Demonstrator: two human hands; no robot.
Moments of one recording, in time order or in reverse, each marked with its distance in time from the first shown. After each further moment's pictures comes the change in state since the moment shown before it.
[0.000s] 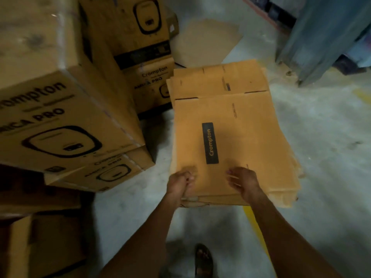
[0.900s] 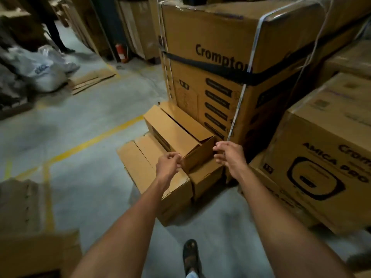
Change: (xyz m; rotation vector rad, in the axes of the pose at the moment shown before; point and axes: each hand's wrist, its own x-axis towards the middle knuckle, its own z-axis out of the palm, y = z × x) left_hand -0.343 -0.130 -0.532 -0.680 1.068 0.355; right_hand -0.499 0.171 0.460 -0.875 -1.205 -0.329
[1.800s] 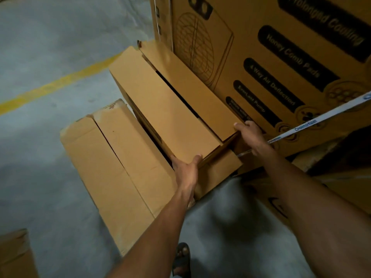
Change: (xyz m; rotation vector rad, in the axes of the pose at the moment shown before) left_hand 0.348 -0.167 0.120 -0.142 0.025 -0.378; right_hand 0.430 0.103 0.075 -0.611 0.147 0.173
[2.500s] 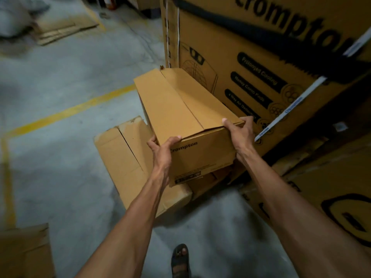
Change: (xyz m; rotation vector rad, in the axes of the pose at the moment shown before) left_hand -0.175 0.113 -0.095 -0.203 -0.009 0.212; right_hand -0.200 -0.063 -0.058 0.254 0.144 -0.274
